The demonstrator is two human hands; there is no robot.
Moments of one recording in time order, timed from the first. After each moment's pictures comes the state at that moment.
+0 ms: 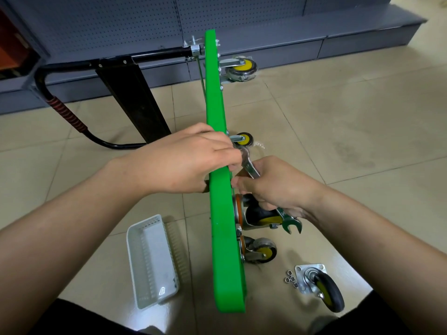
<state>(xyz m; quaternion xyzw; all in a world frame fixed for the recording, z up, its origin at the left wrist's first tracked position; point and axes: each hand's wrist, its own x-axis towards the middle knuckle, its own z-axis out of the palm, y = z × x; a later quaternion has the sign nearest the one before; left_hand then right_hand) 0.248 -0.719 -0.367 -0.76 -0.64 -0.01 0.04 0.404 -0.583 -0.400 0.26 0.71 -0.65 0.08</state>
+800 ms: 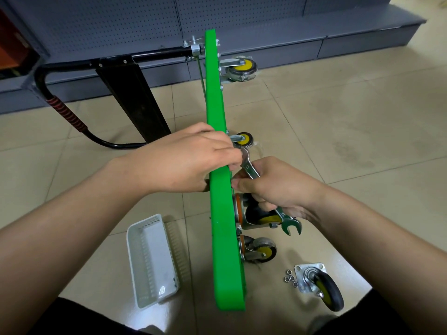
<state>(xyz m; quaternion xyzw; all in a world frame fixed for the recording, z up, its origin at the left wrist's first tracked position) 0.248 -0.720 -0.367 -0.77 -0.64 -0.01 0.04 0.404 -0.584 -0.401 0.26 0.70 -0.66 0.09</state>
